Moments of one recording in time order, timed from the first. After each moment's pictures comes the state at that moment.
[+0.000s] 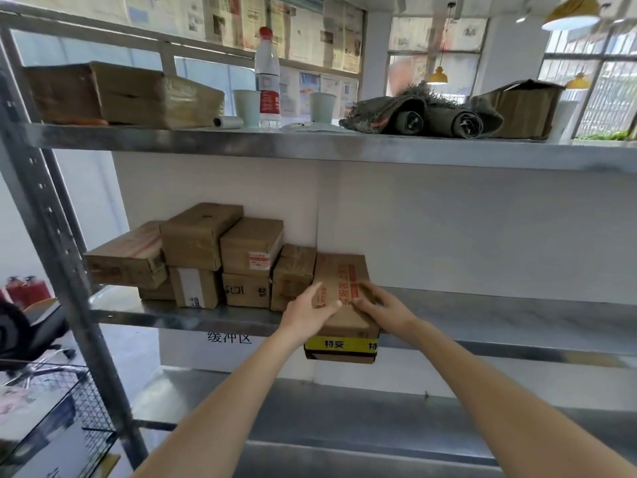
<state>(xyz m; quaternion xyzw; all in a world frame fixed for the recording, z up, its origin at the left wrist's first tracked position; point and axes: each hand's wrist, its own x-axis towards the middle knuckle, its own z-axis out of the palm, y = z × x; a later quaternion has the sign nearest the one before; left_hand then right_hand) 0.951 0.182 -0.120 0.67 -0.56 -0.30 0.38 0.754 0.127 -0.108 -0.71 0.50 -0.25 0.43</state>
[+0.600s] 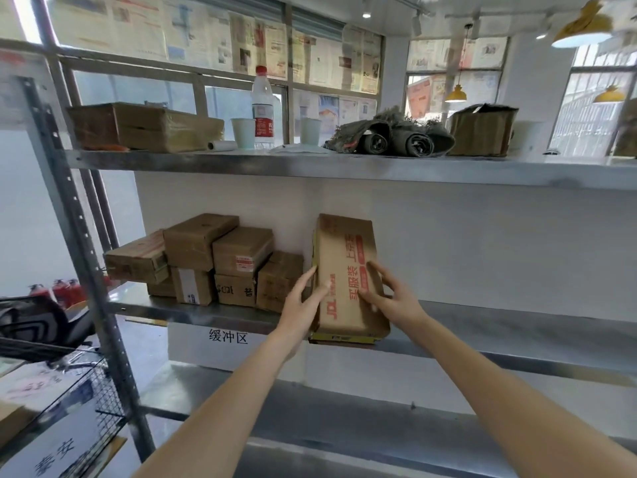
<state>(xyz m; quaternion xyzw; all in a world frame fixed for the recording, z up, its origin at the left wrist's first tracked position) 0.856 0.229 -0.081 0.54 -0.44 -0.38 0.61 0.663 0.148 -0.070 -0.70 0.38 -0.37 0.48</state>
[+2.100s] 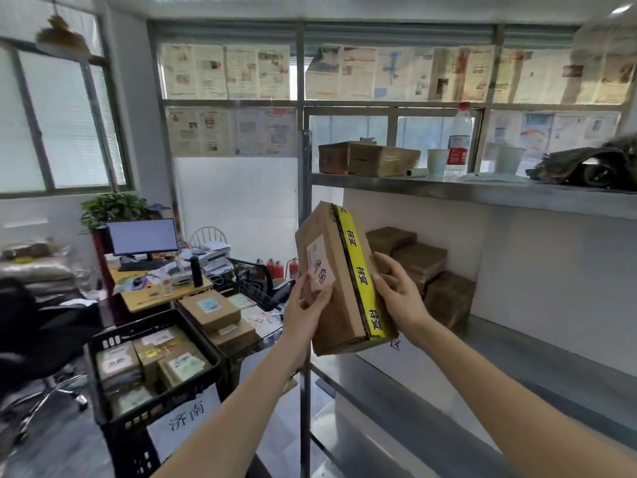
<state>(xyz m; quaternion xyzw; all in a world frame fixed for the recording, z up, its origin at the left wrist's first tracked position) 0.981 0.484 -0.057 0.61 -0.22 -0.16 0.74 0.864 0.325 -0.020 -0.75 0.13 -0.30 0.58</state>
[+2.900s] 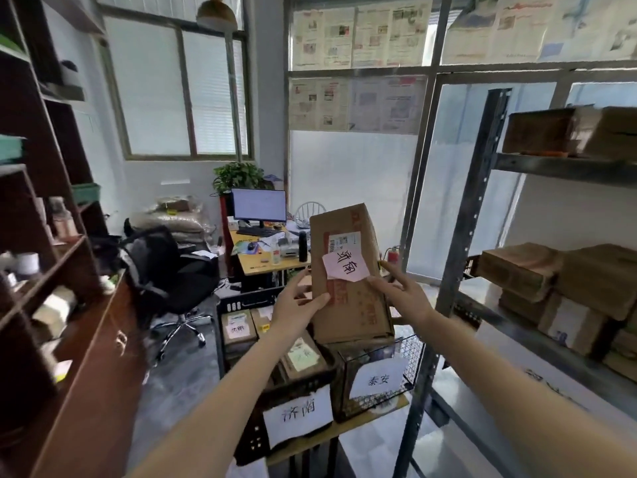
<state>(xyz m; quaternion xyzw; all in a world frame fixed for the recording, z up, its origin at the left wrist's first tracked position) 1.250 0.696 -0.105 0.72 -0.12 0.00 0.68 1.184 0.476 -0.062 -0.76 0.09 -0.09 0.63</state>
